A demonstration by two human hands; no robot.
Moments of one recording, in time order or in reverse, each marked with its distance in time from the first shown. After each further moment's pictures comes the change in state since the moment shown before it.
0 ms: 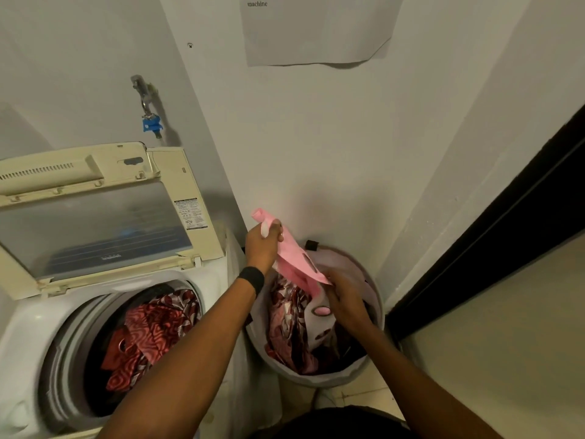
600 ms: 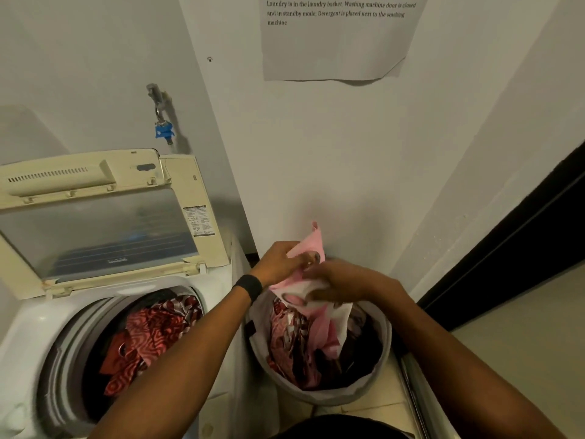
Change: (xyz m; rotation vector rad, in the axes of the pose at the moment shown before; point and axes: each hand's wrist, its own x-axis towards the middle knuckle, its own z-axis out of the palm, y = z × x) left_hand -0.008 0.014 -0.011 0.345 -0.539 0.128; right_hand 0.064 -0.108 -0.071 -0.367 -0.731 -0.163
